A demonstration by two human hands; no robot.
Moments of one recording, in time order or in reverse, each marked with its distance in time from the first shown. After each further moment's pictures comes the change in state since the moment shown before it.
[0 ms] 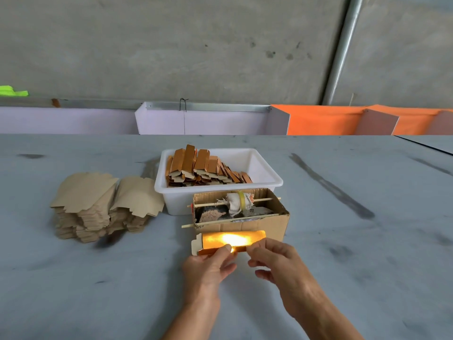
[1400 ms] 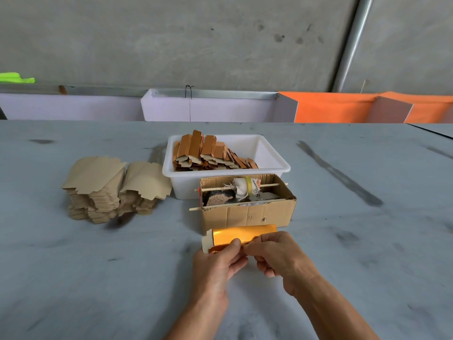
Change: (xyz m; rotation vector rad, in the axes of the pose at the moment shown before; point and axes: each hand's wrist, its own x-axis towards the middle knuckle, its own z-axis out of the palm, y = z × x) left_hand -0.017 -0.011 -0.014 -0.044 -0.103 -0.041; right_hand 0.001 -0.003 0.011 -0.241 -0.022 0.185
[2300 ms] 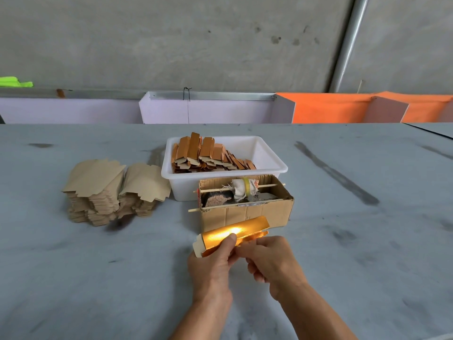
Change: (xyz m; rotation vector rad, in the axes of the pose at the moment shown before) left_hand -0.006 0.004 0.012 -0.059 0.242 0.108; right_hand -0.010 0.002 0.017 0.105 0.120 -0.026
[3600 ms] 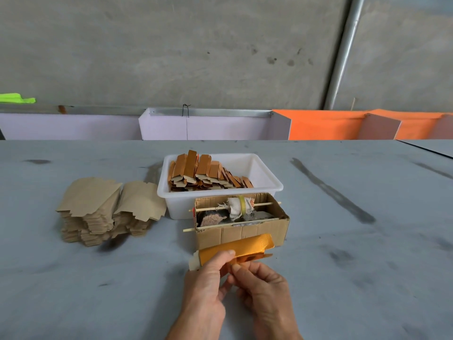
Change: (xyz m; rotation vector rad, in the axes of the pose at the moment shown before) left_hand -0.001 0.022 0.013 0.010 -0.022 -0.247; right_hand 0.000 0.030 0.014 0.653 -0.012 -0.078
